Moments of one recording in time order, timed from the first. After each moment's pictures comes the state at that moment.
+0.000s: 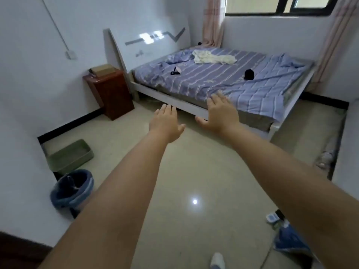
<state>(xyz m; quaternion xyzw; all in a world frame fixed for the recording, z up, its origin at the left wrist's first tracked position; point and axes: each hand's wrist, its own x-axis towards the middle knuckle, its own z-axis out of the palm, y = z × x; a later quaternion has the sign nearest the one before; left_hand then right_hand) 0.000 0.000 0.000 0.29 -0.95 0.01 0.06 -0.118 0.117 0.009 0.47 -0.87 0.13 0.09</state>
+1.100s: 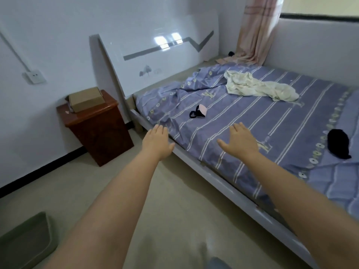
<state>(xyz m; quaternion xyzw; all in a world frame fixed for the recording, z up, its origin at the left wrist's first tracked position) -0.544 -0.760 -0.047 0.36 -0.93 0.00 -0.02 -0.727 -0.604 -0.051 0.44 -0.89 0.10 -0.05</state>
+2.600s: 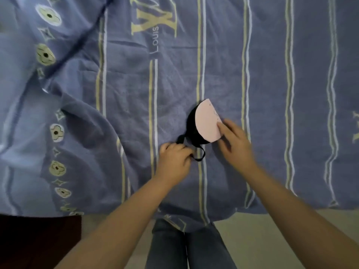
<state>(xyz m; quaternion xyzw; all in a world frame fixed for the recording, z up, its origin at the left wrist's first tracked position) -1.047 -1.285 -0.414 -0.07 -0.93 -0.35 -0.13 -1.086 -1.111 -0.405 0.09 -0.95 0.27 -0.15</state>
